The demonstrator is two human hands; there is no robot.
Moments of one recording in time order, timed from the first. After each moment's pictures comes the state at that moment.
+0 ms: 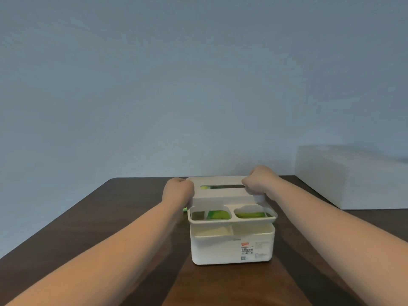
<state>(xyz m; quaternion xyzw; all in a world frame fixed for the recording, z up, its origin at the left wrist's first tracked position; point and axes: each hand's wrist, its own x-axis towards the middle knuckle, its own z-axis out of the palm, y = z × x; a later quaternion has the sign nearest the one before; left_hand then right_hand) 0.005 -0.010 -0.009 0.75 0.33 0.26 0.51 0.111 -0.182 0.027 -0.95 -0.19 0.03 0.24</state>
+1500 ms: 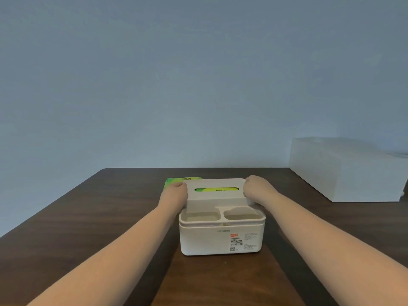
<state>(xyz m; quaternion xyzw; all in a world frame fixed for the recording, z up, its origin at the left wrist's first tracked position) 0.001 -0.033 -0.035 0.73 0.33 0.23 0.55 0.133 -0.188 -0.023 -0.95 -0.18 0.06 0.23</state>
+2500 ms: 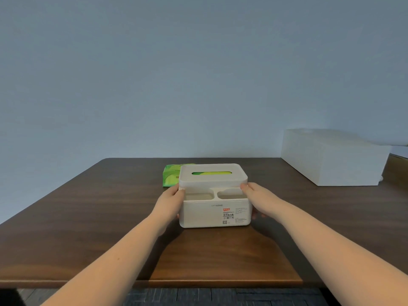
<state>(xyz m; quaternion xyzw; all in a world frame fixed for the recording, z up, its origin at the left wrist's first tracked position) -0.057 -0.058 -0.071 0.74 0.23 0.21 0.59 0.072 -0.251 -0.056 -0.89 -0.25 0.14 0.36</state>
